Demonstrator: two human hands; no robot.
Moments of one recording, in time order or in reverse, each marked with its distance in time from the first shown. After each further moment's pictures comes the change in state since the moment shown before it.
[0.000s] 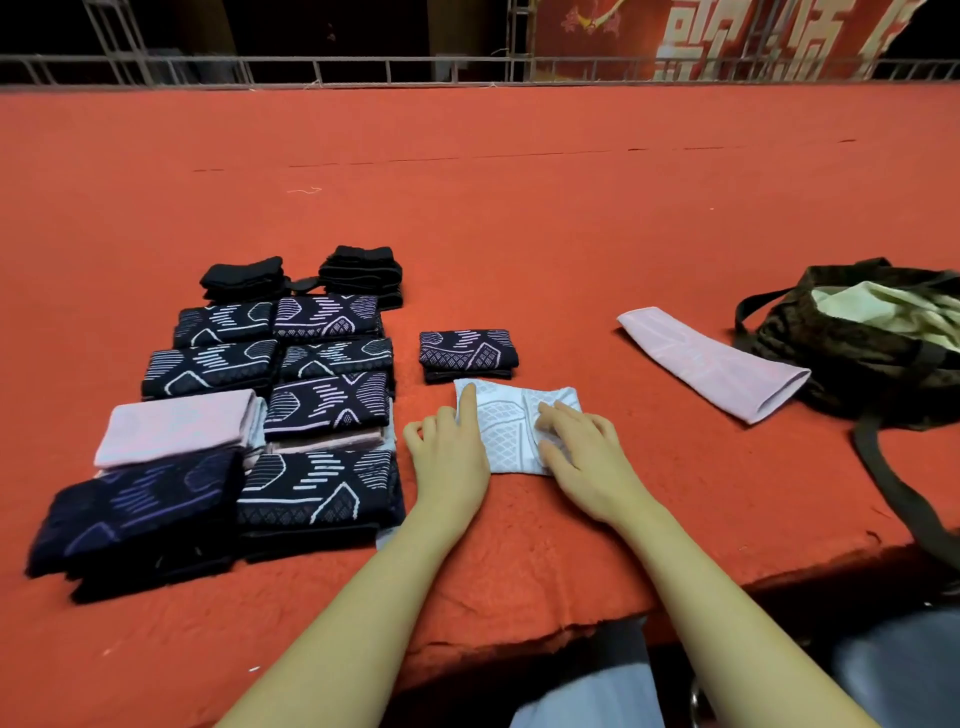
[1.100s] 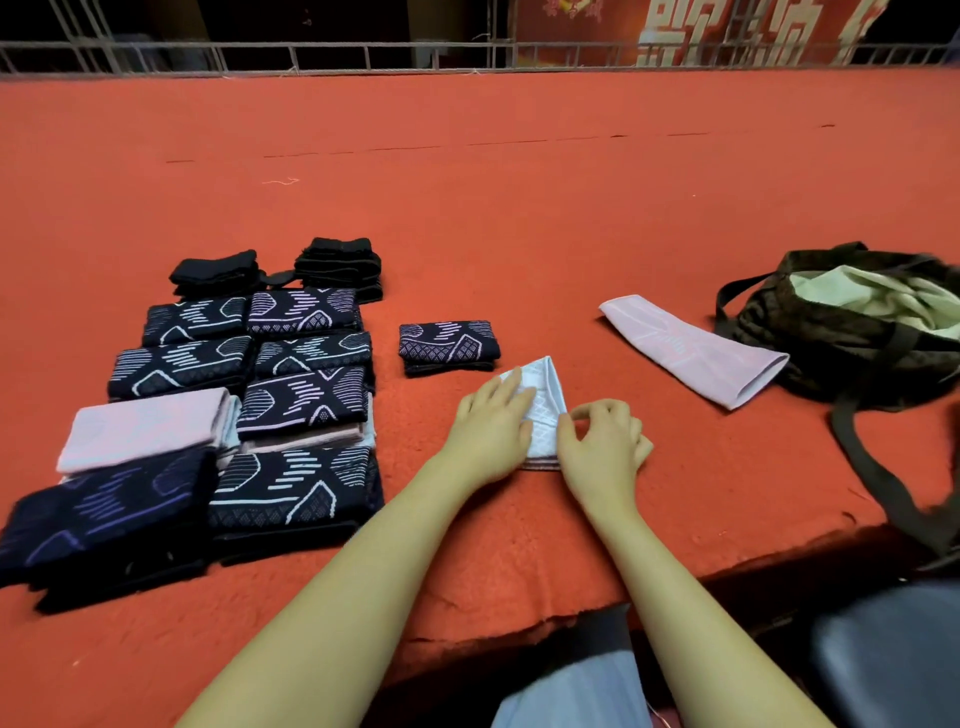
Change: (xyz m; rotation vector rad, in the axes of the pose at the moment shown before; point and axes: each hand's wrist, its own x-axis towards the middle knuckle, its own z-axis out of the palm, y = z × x) left_hand 0.031 0.040 -0.017 -0.346 -0.612 0.281; right_hand -0.004 -0.004 0.007 0.082 0.453 0.546
